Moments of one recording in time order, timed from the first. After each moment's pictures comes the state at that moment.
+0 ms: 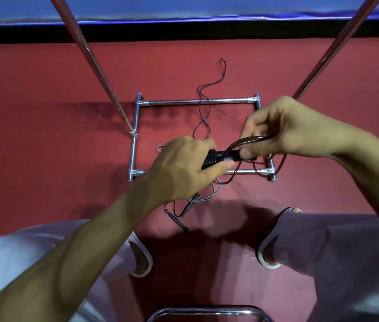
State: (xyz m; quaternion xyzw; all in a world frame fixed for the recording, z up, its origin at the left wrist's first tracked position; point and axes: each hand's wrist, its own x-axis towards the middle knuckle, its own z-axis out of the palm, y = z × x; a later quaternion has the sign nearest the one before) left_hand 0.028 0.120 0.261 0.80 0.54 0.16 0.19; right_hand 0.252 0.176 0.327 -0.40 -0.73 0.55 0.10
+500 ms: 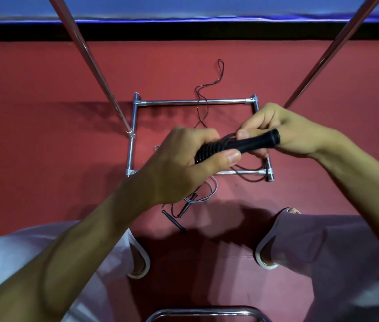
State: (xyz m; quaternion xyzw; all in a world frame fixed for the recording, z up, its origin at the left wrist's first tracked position) left_hand 0.023 0.110 0.300 0.74 0.45 0.30 0.39; right_hand 0.251 0.190 0.295 -0.31 -0.69 0.64 0.14
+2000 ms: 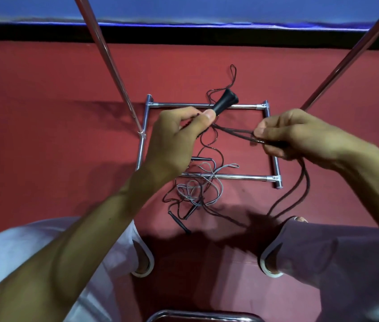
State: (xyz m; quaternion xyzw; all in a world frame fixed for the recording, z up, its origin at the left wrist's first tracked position) left_hand 0.011 0.137 0.286 0.53 0.58 0.46 0.41; right_hand 0.247 0.183 0.312 -0.50 -0.60 0.61 0.14
